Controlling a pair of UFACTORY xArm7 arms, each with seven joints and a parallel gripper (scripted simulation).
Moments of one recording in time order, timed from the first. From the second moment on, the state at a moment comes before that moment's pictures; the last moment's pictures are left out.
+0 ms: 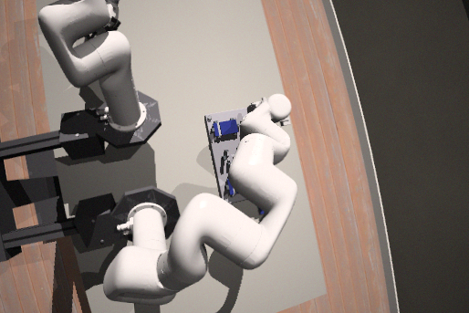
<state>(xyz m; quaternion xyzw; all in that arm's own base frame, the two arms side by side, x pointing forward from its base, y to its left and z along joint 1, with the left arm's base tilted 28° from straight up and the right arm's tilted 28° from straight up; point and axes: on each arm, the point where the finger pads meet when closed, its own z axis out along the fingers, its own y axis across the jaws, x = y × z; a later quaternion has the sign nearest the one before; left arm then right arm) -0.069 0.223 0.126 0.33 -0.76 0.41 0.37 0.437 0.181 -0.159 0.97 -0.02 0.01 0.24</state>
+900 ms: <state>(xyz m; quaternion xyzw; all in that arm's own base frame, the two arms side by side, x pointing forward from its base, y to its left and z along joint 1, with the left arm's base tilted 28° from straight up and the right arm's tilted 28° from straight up) -0.069 0.223 0.126 0.33 -0.76 0.41 0.37 0.433 0.181 -0.160 0.97 -0.02 0.01 0.24</state>
